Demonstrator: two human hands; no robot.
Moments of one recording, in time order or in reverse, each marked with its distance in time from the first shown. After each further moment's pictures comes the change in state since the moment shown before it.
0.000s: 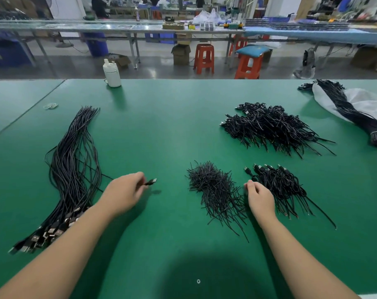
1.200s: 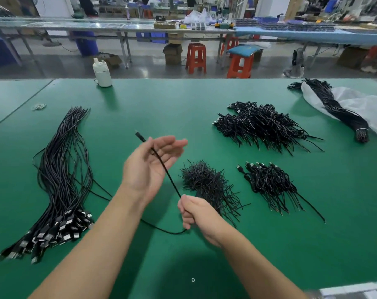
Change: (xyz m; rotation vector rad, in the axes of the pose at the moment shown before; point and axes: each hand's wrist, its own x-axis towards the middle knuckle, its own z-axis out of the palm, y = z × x) left_hand 0.017 0.123 -0.049 -1.995 -0.014 -0.011; right_hand -0.103 -0.082 0.052 0.642 -0.840 -0.030
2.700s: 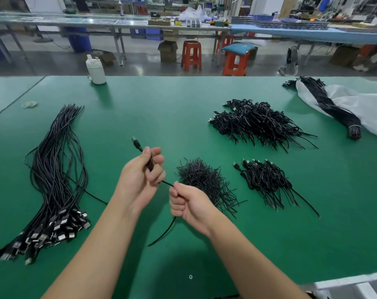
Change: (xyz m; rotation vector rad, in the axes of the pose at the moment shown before) left_hand -0.006 -0.011 -0.018 -0.012 0.183 -0.108; right_hand 0.013 -0.023 0.016 0.297 -0.021 0.077
